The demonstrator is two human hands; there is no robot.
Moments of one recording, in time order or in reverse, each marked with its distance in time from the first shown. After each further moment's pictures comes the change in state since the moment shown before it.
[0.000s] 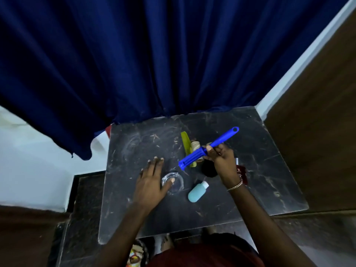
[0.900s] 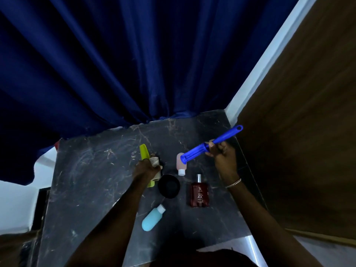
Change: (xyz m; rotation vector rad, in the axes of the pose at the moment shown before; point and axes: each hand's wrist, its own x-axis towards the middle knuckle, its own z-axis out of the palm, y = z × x) left_hand 0.214 0.126 0.114 -0.191 -0.269 -0.504; right_hand 0.142 0.002 -0.172 0.115 0.171 0.057
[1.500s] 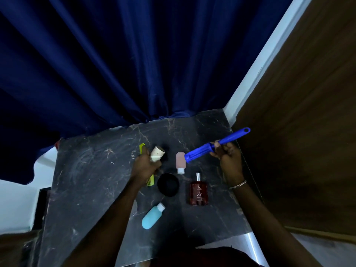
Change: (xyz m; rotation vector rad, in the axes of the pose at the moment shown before) left_hand -0.024 0.012 -0.024 -0.217 0.098 0.205; right_hand -0.005 0.001 -0.019 0.040 0.040 -0.001
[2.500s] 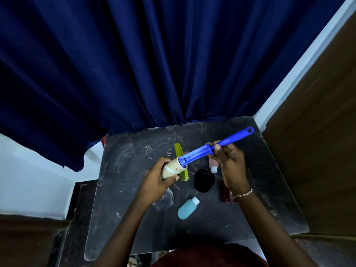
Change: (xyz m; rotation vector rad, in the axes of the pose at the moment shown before) left_hand -0.137 -0.051 -0.125 -0.276 -0.005 0.334; right_hand -0.120 -0.024 0.118 0.105 -0.249 -0.141
